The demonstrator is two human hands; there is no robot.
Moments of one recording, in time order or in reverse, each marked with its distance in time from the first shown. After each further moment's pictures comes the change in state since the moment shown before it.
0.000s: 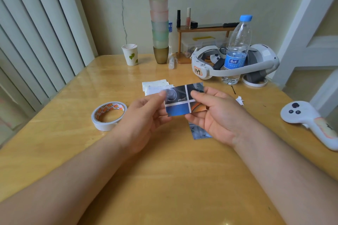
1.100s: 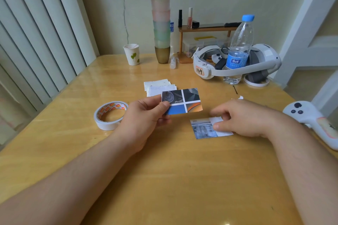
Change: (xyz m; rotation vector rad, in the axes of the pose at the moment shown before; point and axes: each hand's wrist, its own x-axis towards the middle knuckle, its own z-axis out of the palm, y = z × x) left_hand 0.005 -0.009 -0.007 0.139 0.115 0.037; right_hand 0.005 -0.033 -0.063 -1.710 -0.074 0.003
